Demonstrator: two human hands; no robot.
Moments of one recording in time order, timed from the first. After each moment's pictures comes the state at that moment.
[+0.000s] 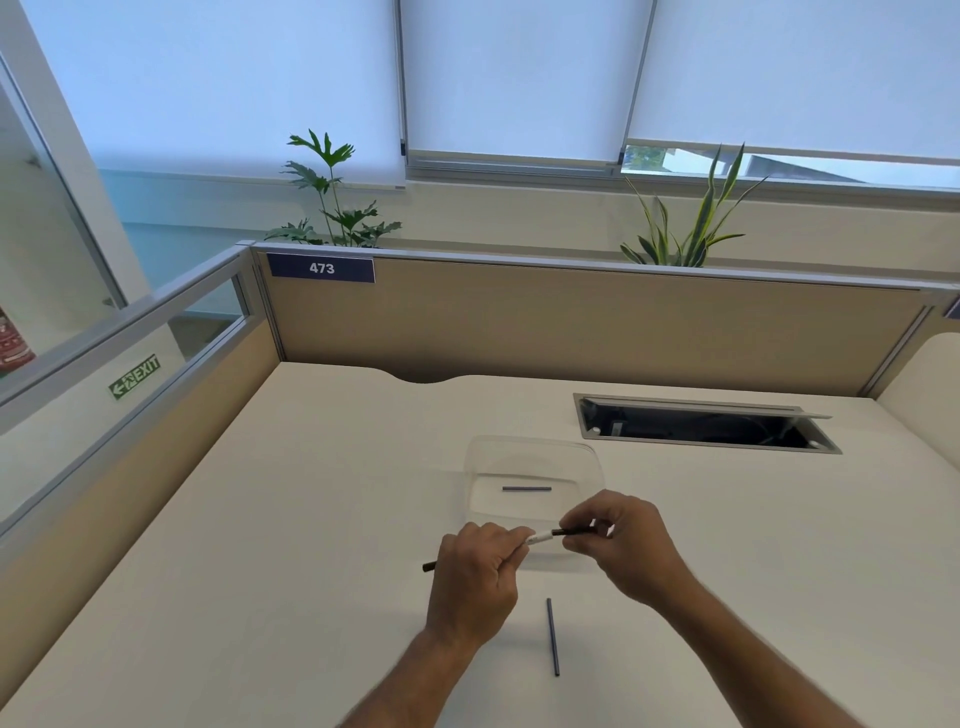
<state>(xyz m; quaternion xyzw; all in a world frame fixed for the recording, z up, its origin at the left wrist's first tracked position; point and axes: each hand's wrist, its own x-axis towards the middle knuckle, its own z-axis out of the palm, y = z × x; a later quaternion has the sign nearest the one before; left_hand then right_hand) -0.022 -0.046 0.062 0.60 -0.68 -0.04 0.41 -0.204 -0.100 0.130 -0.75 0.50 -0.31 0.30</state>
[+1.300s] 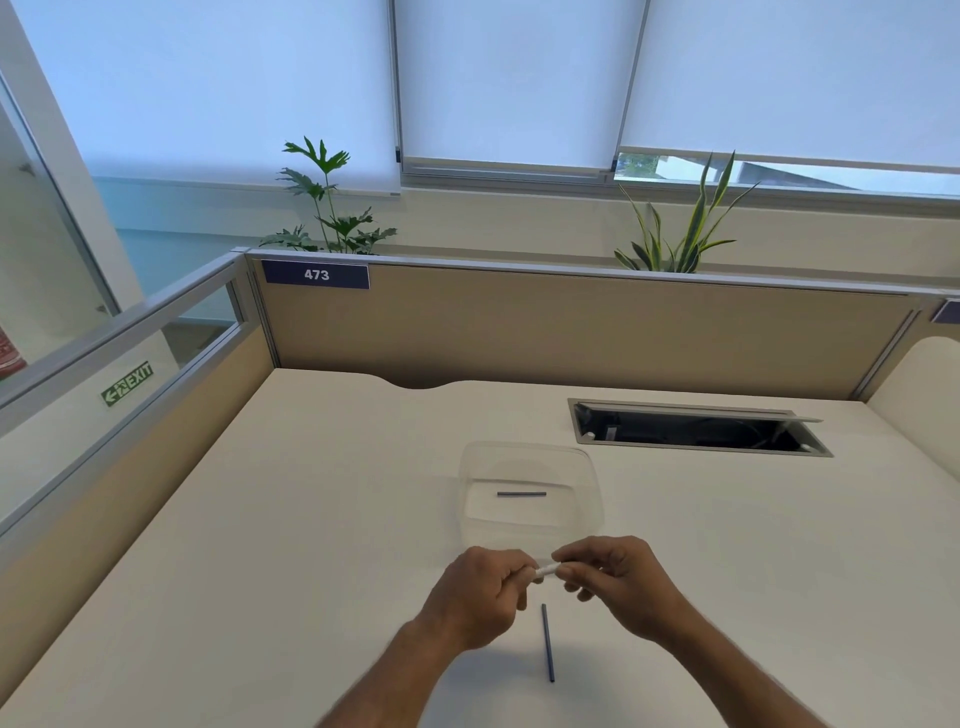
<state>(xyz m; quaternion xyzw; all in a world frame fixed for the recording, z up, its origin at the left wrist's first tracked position) -0.015 -0.048 0.070 0.57 -0.73 -0.24 0.31 -0.222 -0.097 0.086 -0.73 0.43 -0.31 0.43</state>
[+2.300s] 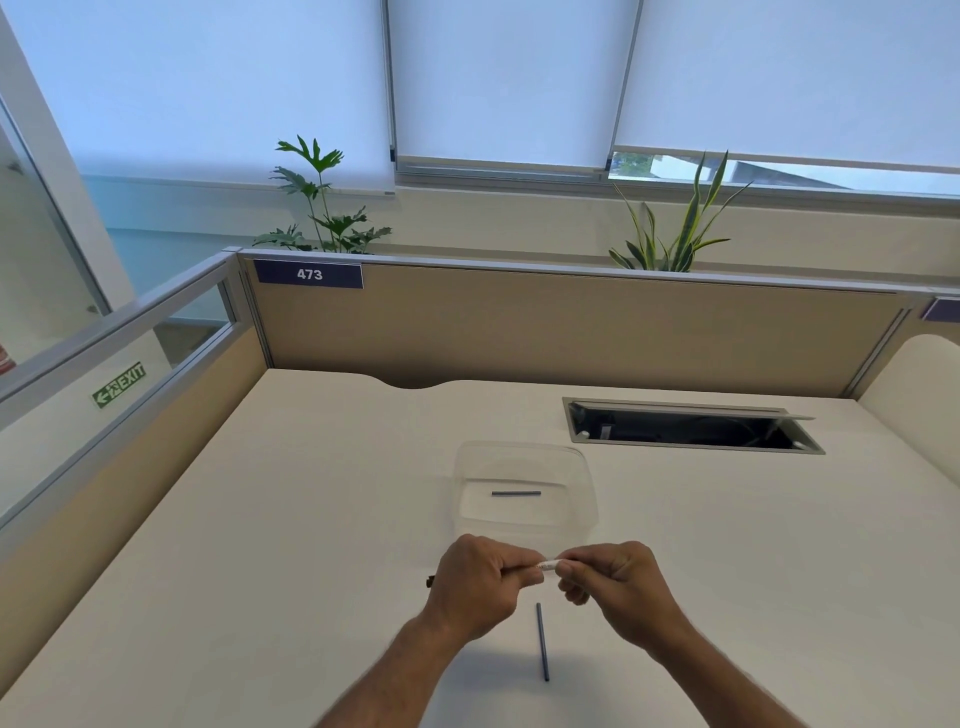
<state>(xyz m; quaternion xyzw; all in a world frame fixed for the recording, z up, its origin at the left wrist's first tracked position) -0.023 -0.052 0.078 0.54 -0.72 -0.23 0.37 -0.222 -0.090 0.077 -0.70 0.41 -0.38 0.43</state>
